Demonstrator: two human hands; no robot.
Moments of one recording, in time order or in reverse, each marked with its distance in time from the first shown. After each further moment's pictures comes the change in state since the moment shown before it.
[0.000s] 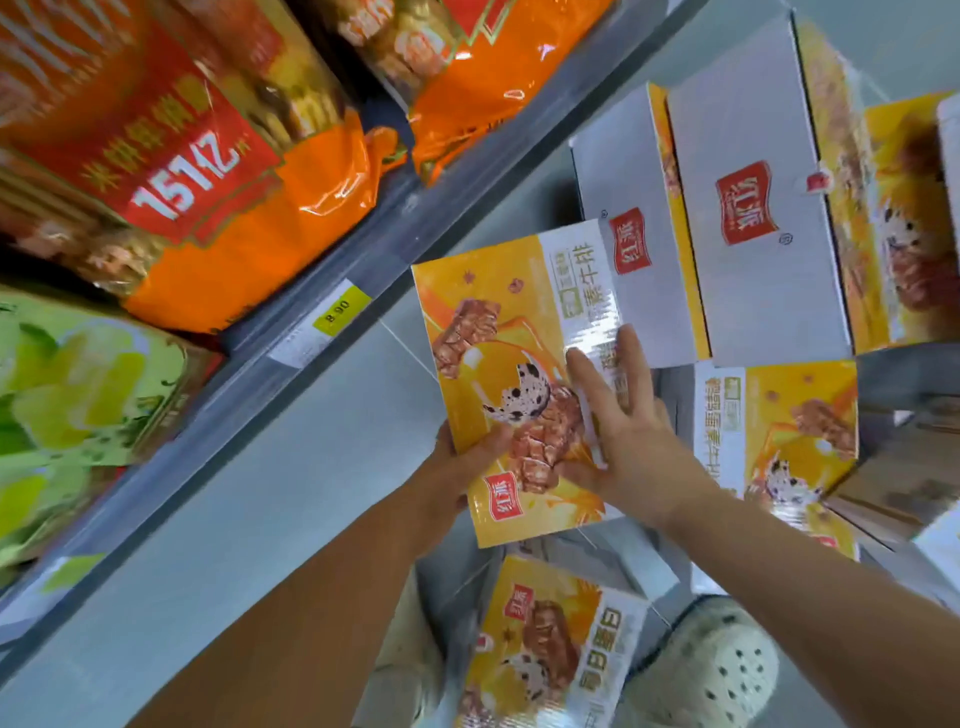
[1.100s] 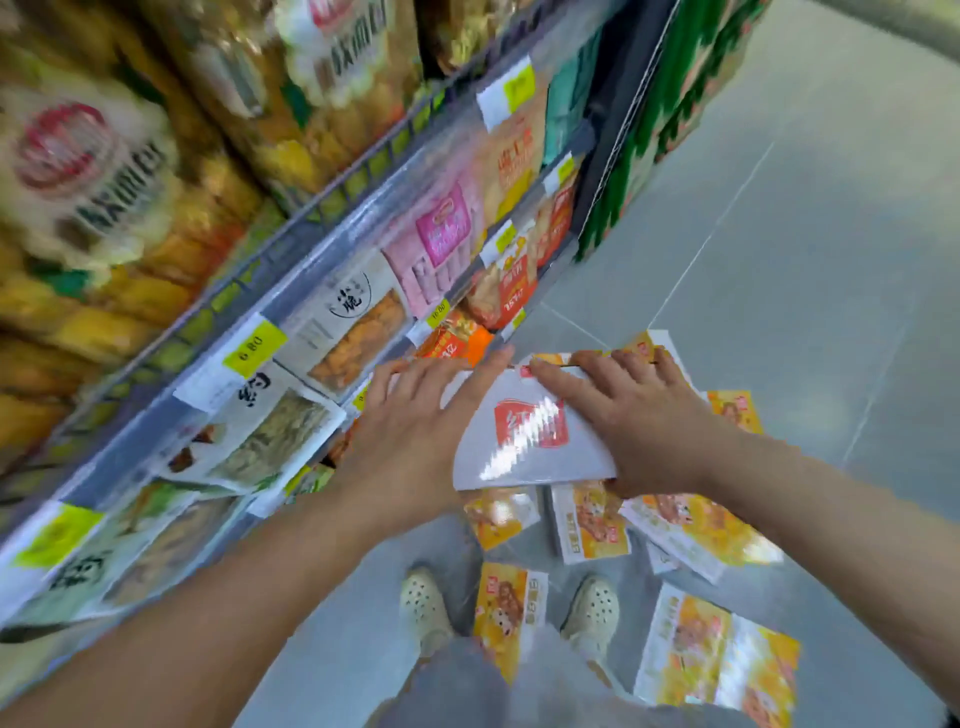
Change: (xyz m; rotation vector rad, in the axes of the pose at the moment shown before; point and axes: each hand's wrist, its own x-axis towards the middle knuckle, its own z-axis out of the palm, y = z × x) left_hand -0.537 0.236 0.125 1.726 0.465 1.364; right_hand -0.386 -0.251 -0.355 -0.762 0.348 -0.184
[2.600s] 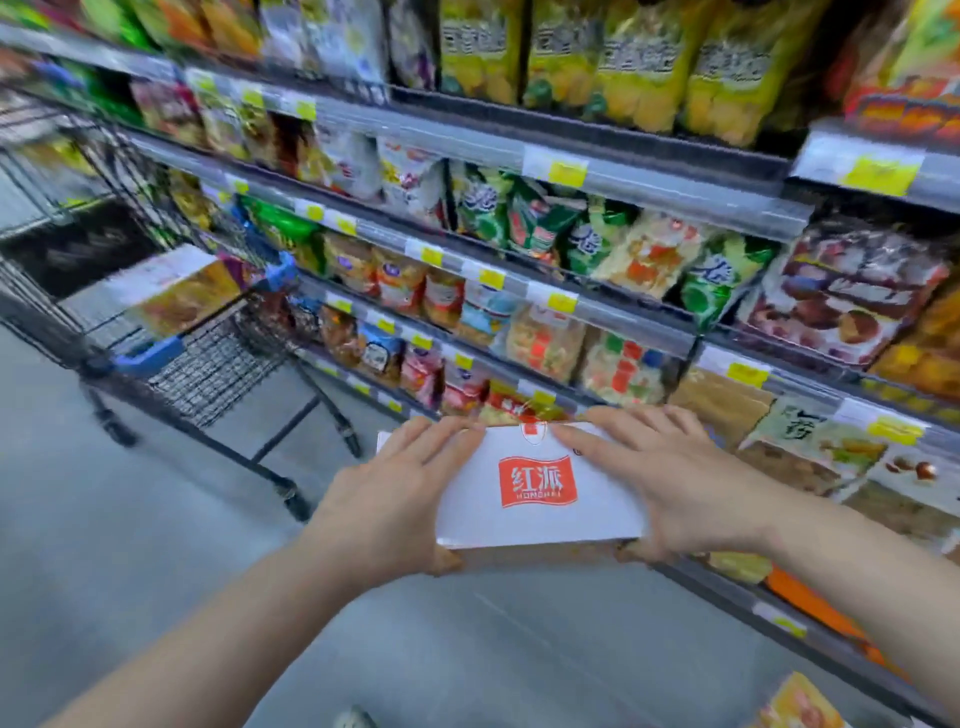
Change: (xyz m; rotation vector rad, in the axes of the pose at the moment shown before) left_hand -0.647 0.279 -0.126 0.028 0.187 -1.472; right_hand -0.272 -0.504 -0.074 -0.434 0.012 -1.370
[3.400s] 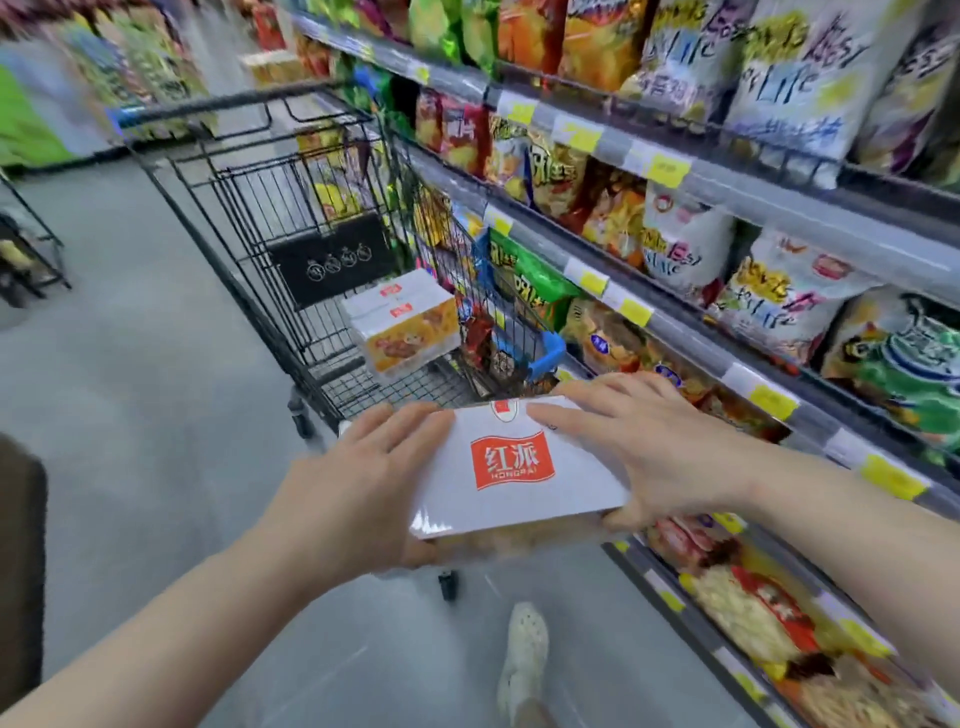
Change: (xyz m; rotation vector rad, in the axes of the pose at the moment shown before) left_hand 0.008 -0.412 -0.074 0.143 0.164 -0.467; right_hand 0.453 -0.180 -0.149 -0.139 0.046 -0.516
